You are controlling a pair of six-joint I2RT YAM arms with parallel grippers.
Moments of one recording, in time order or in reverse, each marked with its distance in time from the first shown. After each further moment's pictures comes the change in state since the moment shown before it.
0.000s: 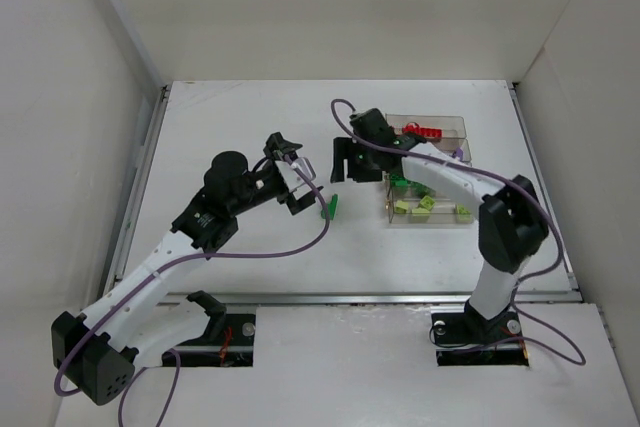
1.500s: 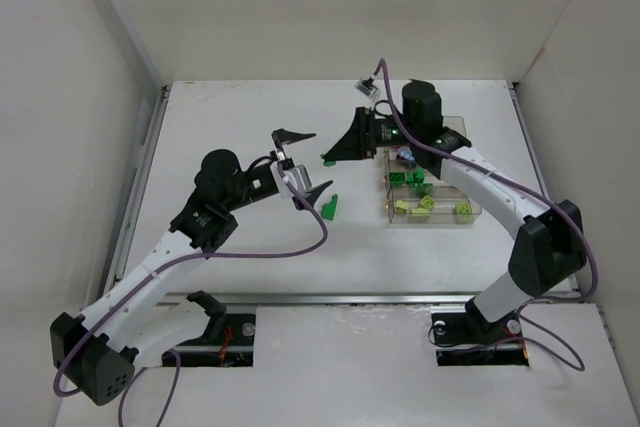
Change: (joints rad) left arm 0.000 -0.001 0.018 0.182 0.187 0.068; right arm -0.119 -0.140 -0.032 0.562 -0.998 0.187
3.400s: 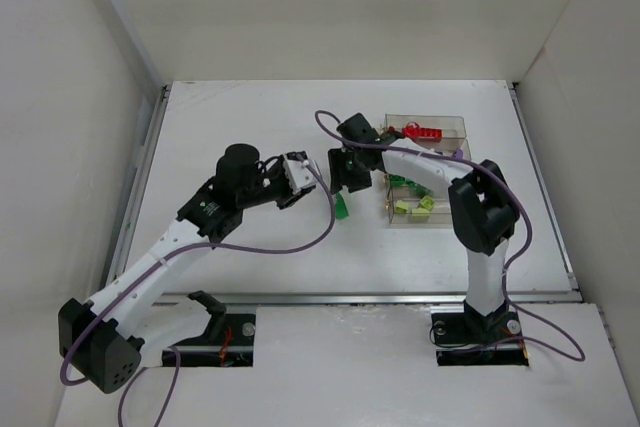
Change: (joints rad) left arm 0.013 0.079 0.043 -0.394 -0.137 -0.002; right arm 0.121 0.378 0.161 -0.645 0.912 -0.227
